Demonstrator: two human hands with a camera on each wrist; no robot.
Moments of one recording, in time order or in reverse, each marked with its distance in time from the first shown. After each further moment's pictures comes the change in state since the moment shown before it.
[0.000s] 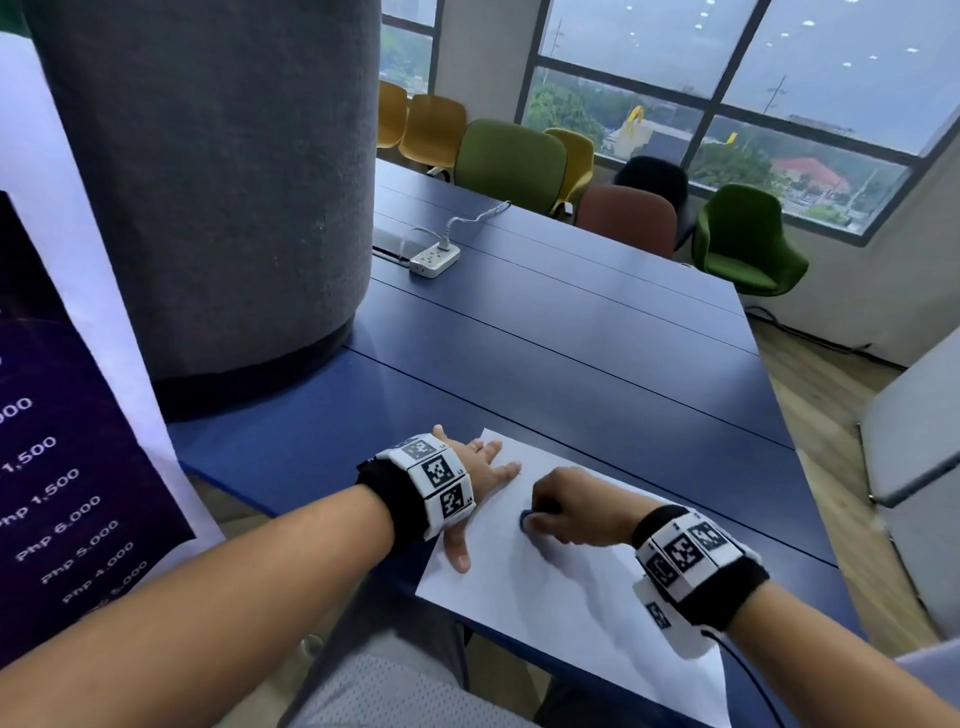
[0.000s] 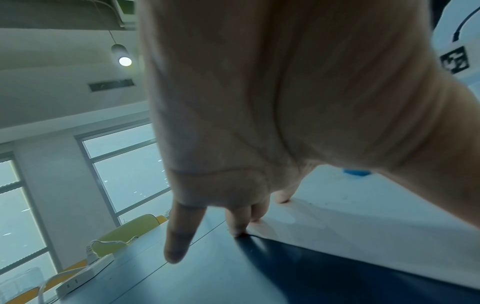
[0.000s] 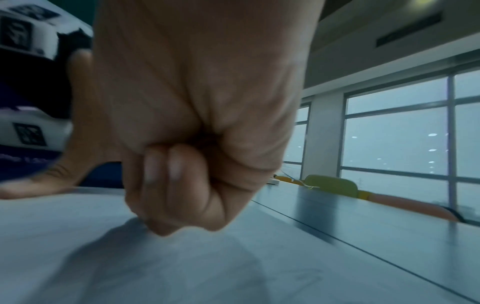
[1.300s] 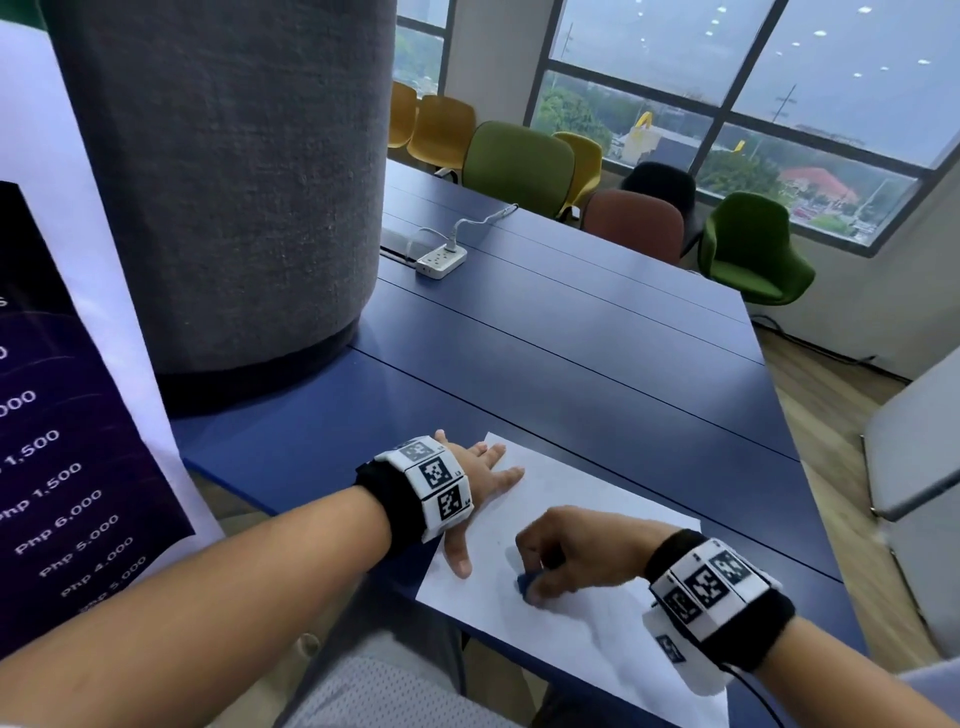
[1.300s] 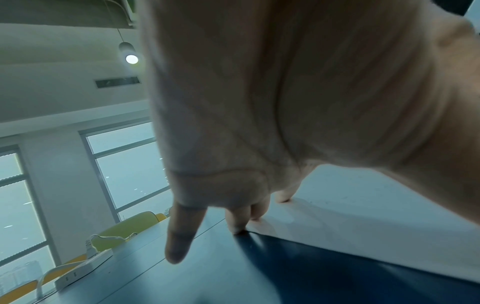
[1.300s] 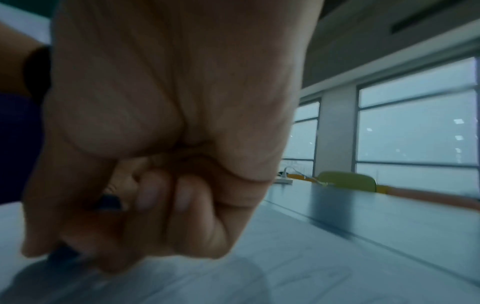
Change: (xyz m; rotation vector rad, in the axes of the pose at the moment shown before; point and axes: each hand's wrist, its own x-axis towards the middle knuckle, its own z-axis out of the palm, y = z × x) left_hand 0.001 -0.005 0.003 -0.035 -0.010 0.007; right_hand -0.010 -0.003 0.010 0.042 -0.238 -0.168
